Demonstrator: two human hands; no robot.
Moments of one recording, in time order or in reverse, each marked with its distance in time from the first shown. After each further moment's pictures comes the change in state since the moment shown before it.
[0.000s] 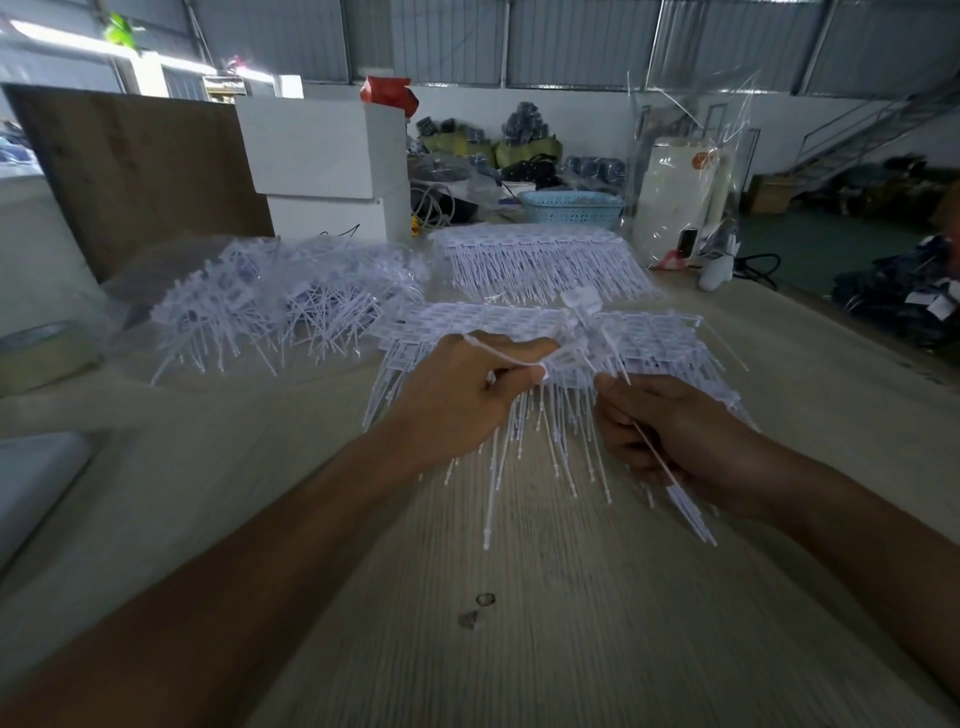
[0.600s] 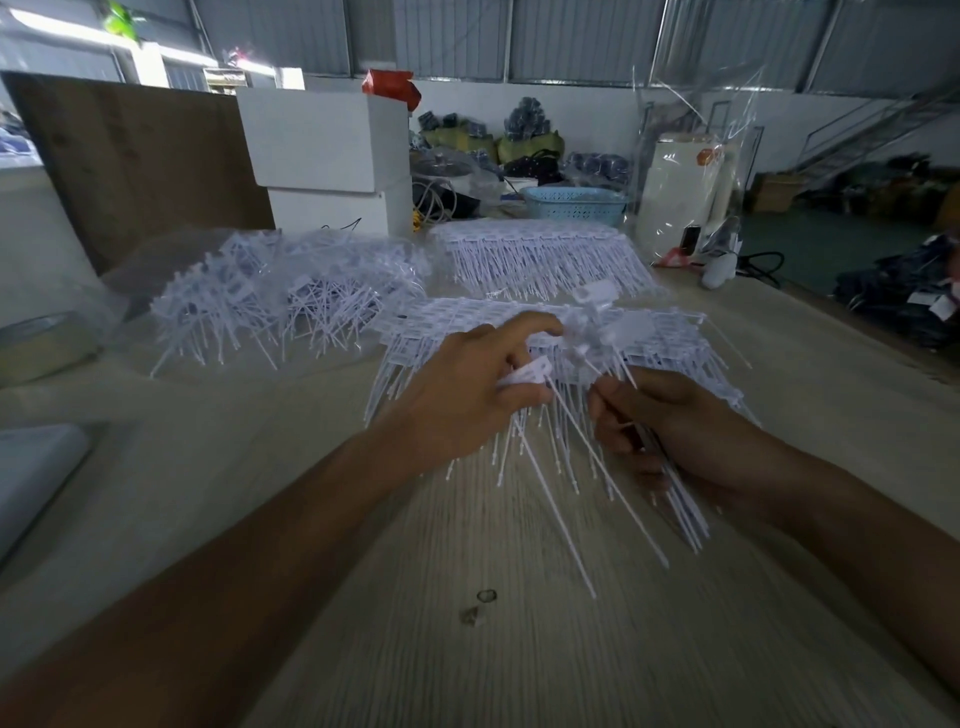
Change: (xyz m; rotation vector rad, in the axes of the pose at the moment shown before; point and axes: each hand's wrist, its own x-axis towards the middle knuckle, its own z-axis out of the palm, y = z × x) left_hand 0.001 0.005 -0.005 0.069 -0.132 -0.076; right_hand -0.001 0.004 0.002 0.044 0.000 -0.037
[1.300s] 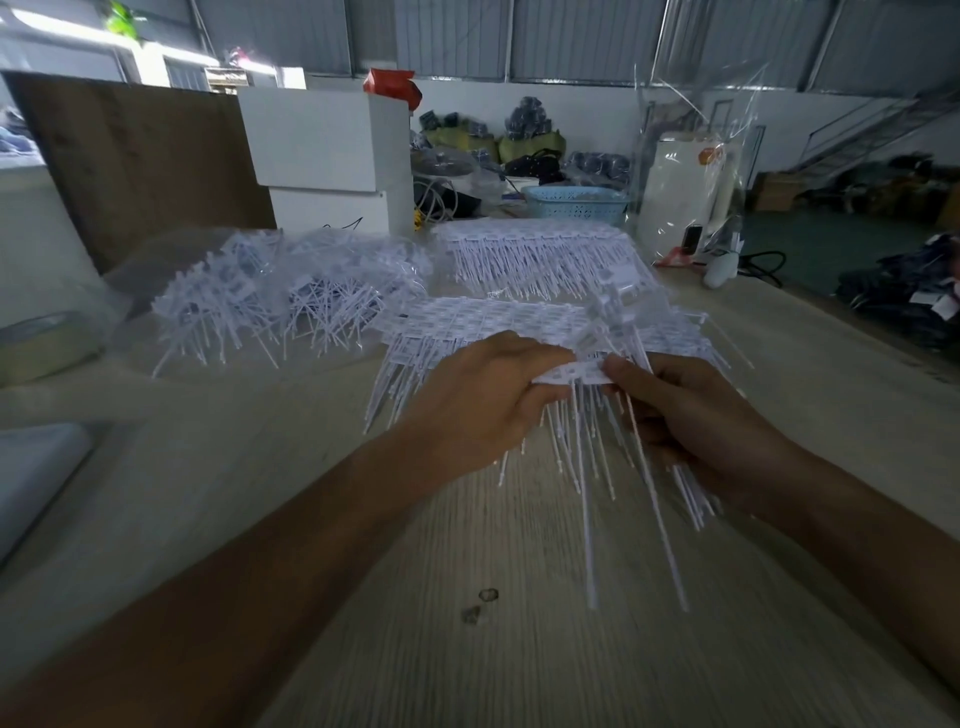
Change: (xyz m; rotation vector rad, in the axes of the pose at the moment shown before) left_hand -0.005 0.011 0.006 0.202 0.018 0.156; right_hand 0.003 -0.004 -0.002 0.016 0.201 -0.027
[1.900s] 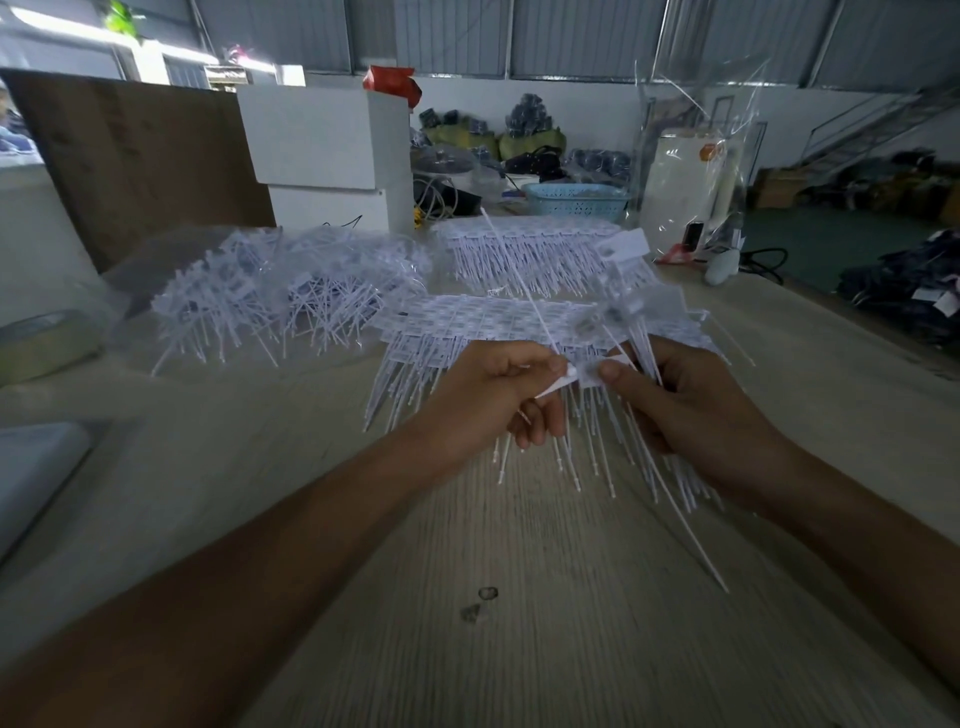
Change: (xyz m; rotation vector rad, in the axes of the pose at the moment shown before) left_hand 0.001 0.000 0.010 -0.978 -0.082 -0.456; right_hand -0.006 -0.007 0.006 -0.254 0.037 -0.282
